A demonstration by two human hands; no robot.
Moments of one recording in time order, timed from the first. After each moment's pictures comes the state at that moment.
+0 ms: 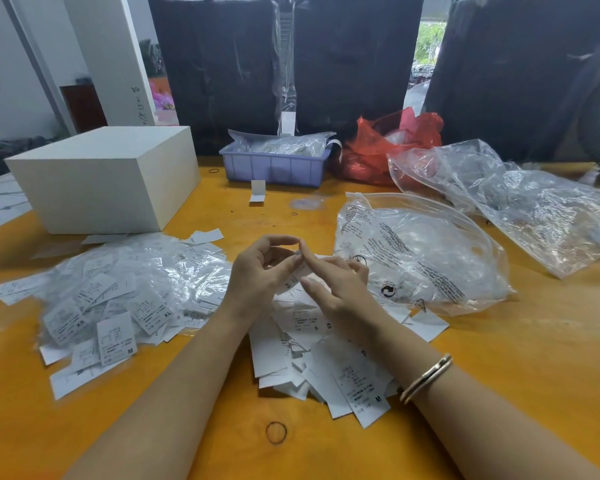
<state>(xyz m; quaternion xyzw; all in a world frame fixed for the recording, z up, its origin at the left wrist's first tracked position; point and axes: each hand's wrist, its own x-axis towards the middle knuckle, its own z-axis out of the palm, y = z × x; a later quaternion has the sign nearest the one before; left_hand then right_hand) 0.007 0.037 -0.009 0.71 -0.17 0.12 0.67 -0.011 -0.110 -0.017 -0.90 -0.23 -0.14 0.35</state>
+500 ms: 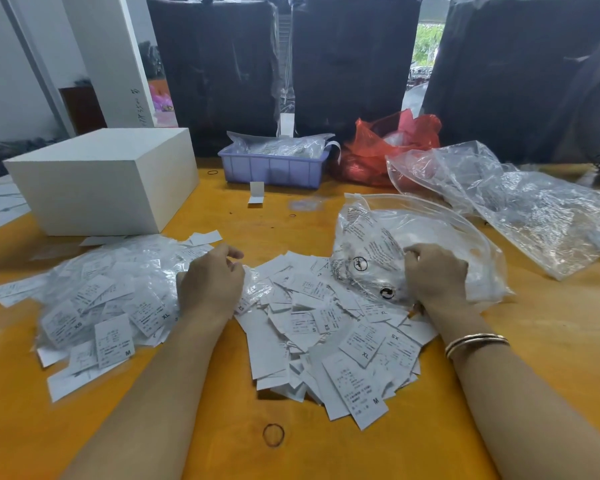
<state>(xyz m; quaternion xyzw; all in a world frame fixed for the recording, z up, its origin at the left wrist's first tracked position) 0.024 0.078 -0.015 0.92 0.06 0.24 0.29 0.025 -0.214 -0.014 -0.94 0.13 -0.25 0.20</state>
